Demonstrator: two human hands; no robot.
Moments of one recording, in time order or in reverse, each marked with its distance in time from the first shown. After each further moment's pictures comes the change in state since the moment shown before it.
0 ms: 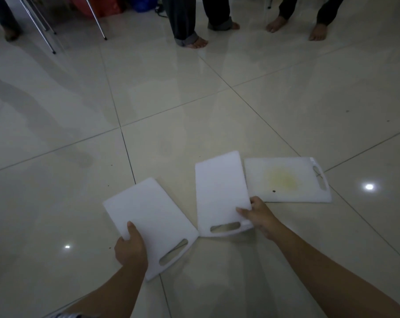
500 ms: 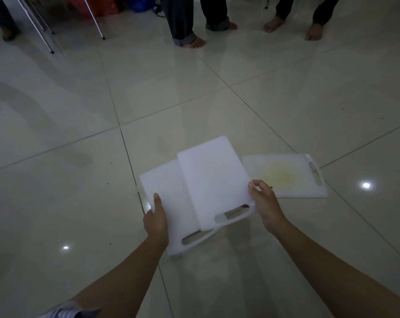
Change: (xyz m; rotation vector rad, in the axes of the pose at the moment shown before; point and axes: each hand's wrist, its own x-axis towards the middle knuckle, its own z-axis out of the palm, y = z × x) left_hand -0.039 0.038 0.042 -0.175 -0.317 -0.014; right_hand -0.030 -0.029 -0.008 0.313 0.154 -0.270
